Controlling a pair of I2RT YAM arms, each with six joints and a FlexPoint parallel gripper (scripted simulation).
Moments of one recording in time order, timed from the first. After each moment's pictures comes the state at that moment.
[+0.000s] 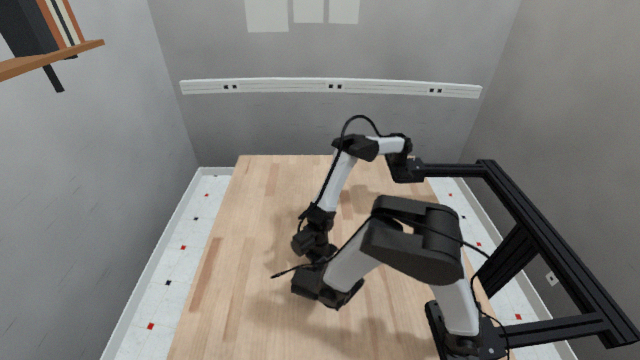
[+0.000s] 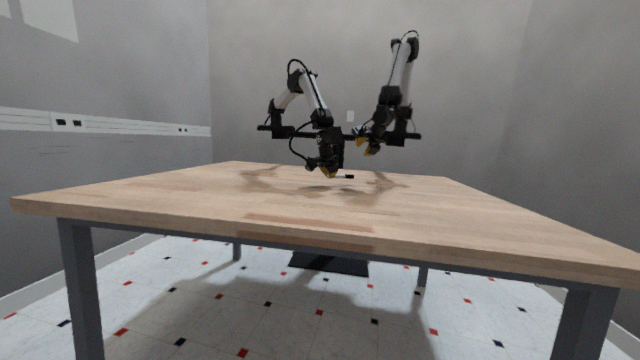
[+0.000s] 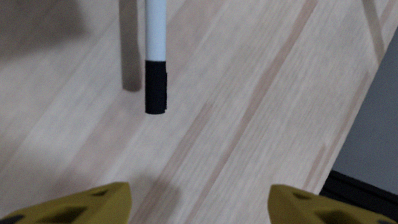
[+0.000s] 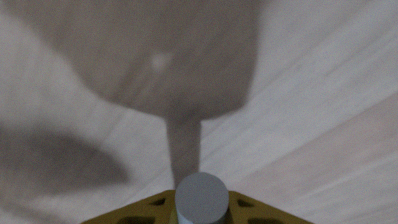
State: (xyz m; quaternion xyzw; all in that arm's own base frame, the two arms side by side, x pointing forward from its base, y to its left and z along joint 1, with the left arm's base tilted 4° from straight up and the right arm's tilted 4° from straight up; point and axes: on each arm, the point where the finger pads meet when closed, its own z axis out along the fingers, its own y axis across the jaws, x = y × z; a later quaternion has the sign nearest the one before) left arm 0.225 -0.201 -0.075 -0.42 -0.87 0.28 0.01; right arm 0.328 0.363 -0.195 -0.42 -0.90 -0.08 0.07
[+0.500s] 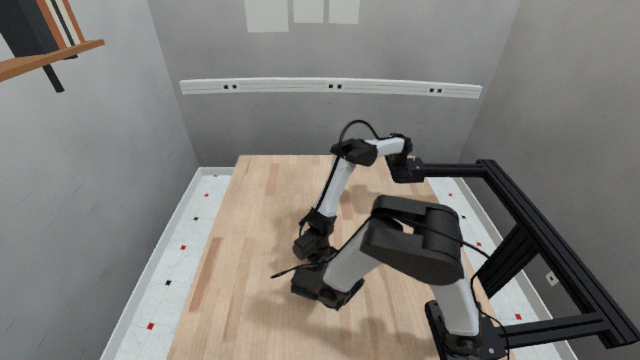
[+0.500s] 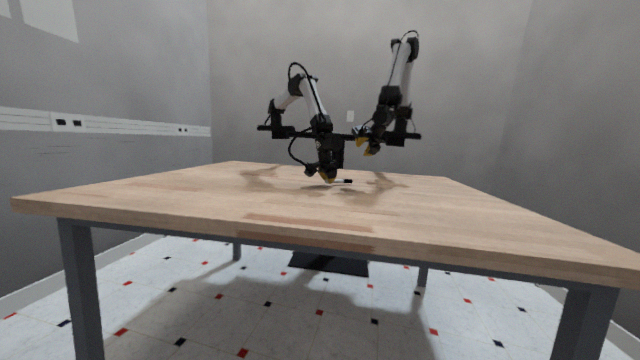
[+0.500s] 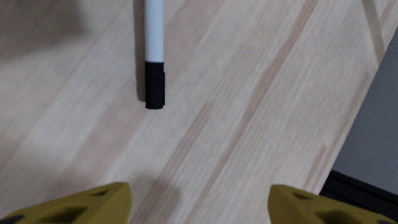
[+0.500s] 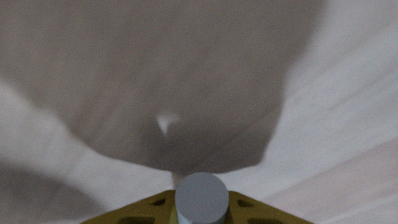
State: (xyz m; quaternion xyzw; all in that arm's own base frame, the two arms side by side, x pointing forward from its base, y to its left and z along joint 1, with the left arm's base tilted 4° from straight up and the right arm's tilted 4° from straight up) left arm 0.225 -0.201 -0.075 -0.42 -0.87 0.28 0.01; right arm 0.324 0.358 -0.219 -0.42 -0.90 -0.07 0.07
